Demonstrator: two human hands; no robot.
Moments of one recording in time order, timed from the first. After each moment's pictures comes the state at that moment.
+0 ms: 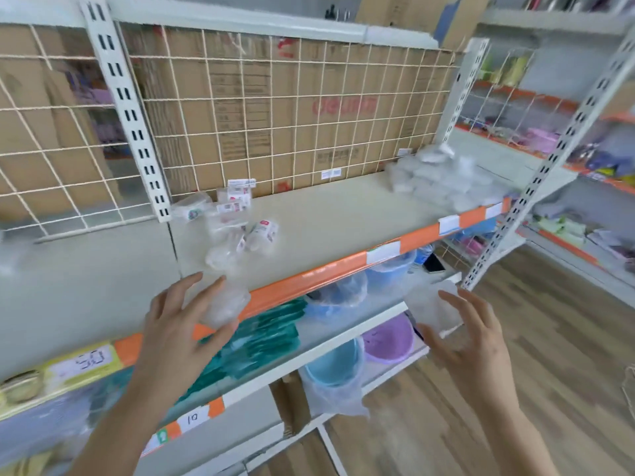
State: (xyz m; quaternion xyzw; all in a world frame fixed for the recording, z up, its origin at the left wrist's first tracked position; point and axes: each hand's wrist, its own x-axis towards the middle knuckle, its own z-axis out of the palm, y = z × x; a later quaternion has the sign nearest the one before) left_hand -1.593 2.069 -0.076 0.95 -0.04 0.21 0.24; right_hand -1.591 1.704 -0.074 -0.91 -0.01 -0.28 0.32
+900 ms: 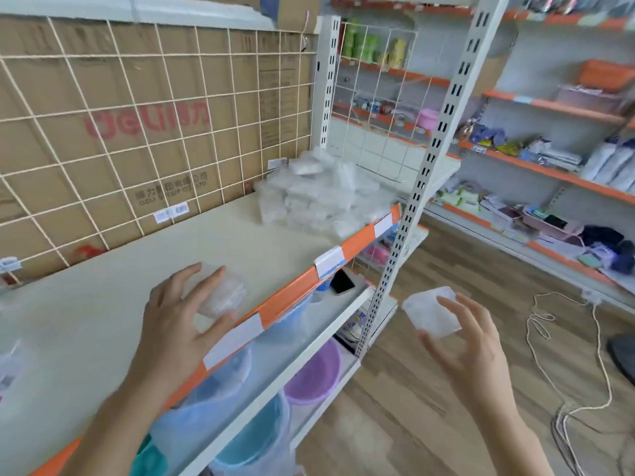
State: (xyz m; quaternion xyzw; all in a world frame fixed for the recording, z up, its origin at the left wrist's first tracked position) left_hand -1.354 1.815 -0.070 0.92 -0.17 0.18 0.30; right_hand -1.471 1.471 -0.087 -0.90 0.15 -0.30 0.28
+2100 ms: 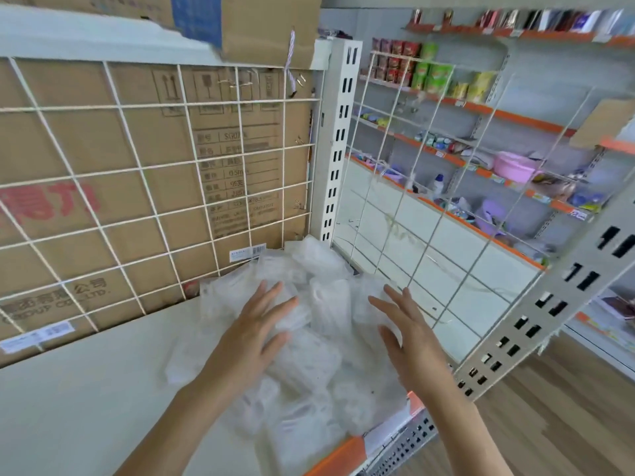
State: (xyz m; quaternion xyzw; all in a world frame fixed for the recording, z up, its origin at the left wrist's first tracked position) left_hand -1.035 1.585 -0.101 0.90 -0.23 0.15 0.34; right_hand -1.048 1.323 -0.085 -0.93 -0.10 -0.14 0.31
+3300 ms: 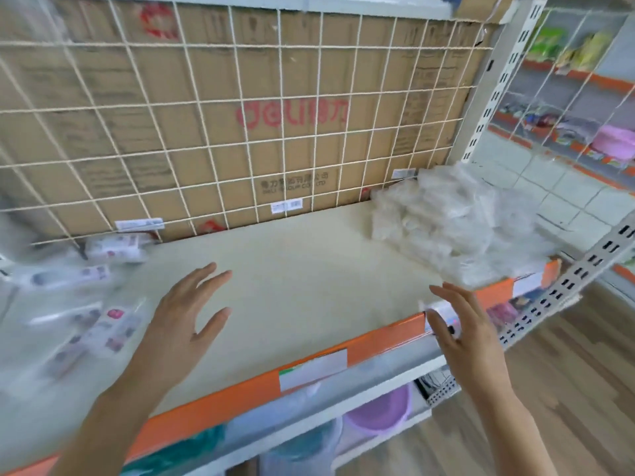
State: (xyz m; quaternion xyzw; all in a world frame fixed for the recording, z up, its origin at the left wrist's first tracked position) left_hand -1.326 1.901 -0.087 0.95 -0.05 0.19 0.26; right_hand -1.289 1.532 -0.095 -0.91 -0.05 -0.19 0.36
